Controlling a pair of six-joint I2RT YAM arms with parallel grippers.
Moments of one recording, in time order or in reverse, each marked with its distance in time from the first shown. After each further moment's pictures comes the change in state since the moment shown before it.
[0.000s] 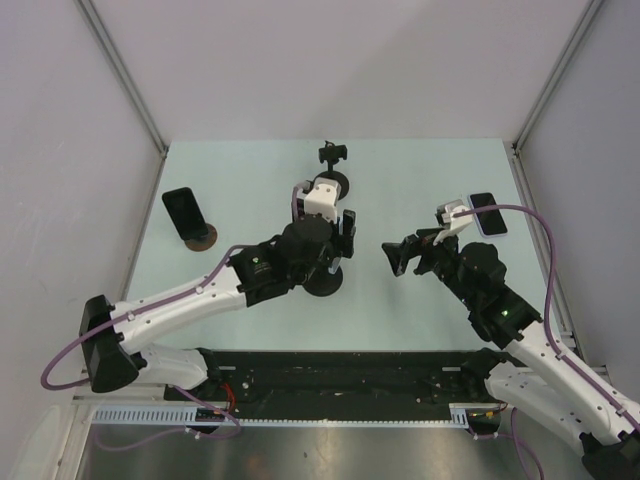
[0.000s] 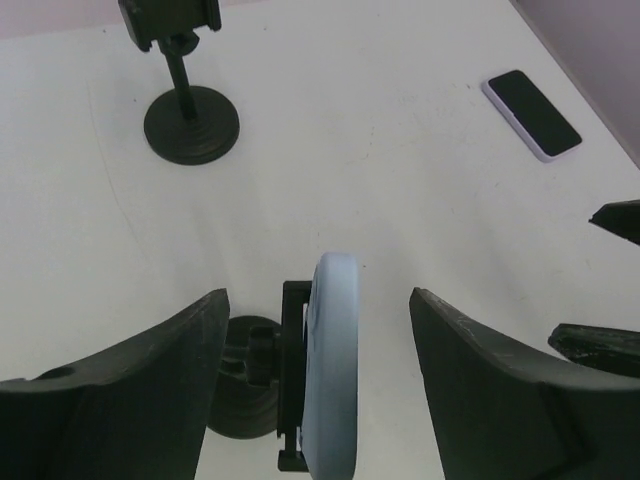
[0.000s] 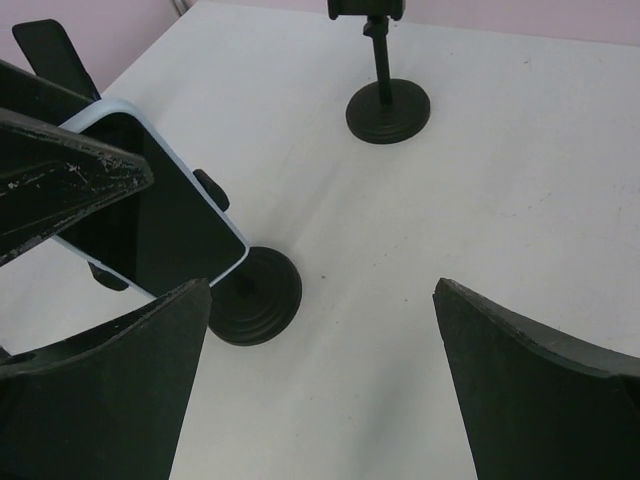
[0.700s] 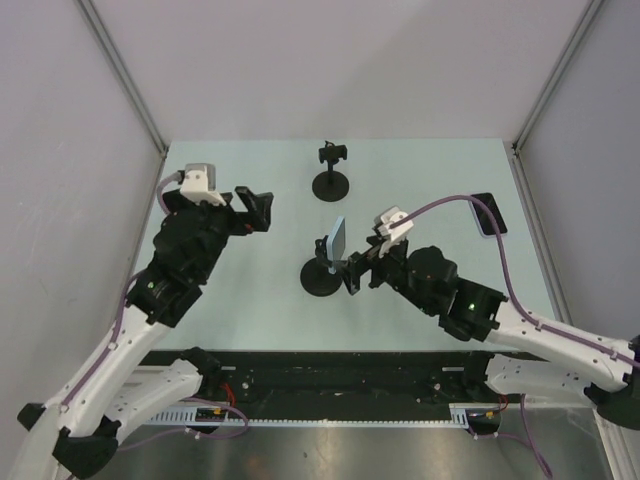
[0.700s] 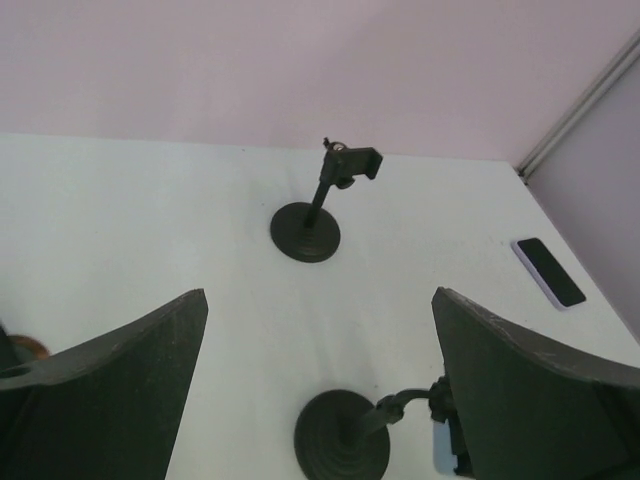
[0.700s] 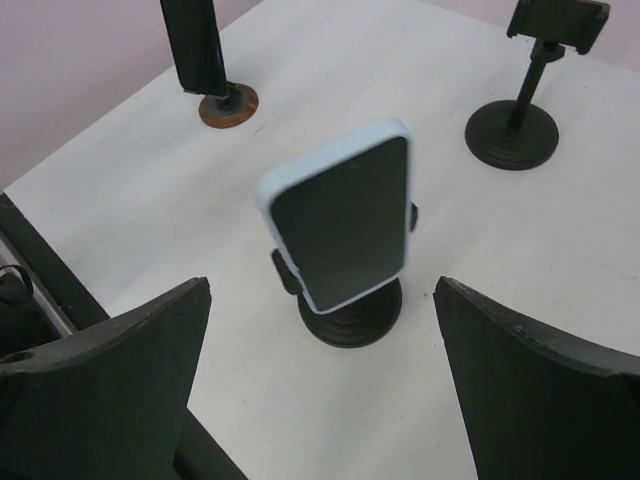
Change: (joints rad) left arm 0.460 -0.442 -0.146 0.033 0.294 0.062; right arm 0.402 0.214 0.174 0.012 0.204 -0.045
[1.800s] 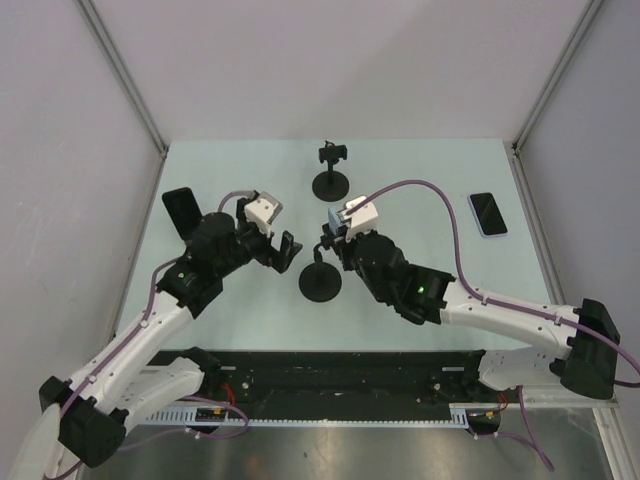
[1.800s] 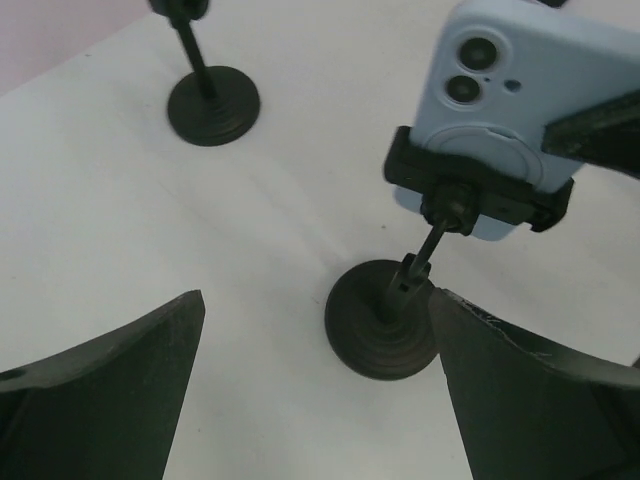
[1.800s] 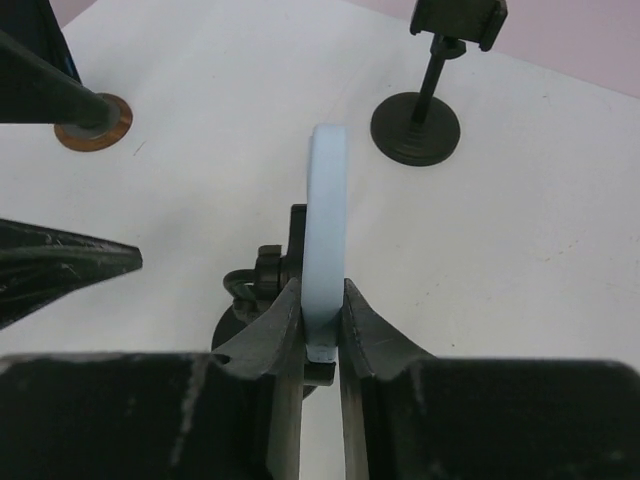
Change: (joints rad) left arm 0.077 0.037 -0.202 -0.013 0.452 0.381; right arm 0.098 0.352 0.159 0.092 0.373 -0.034
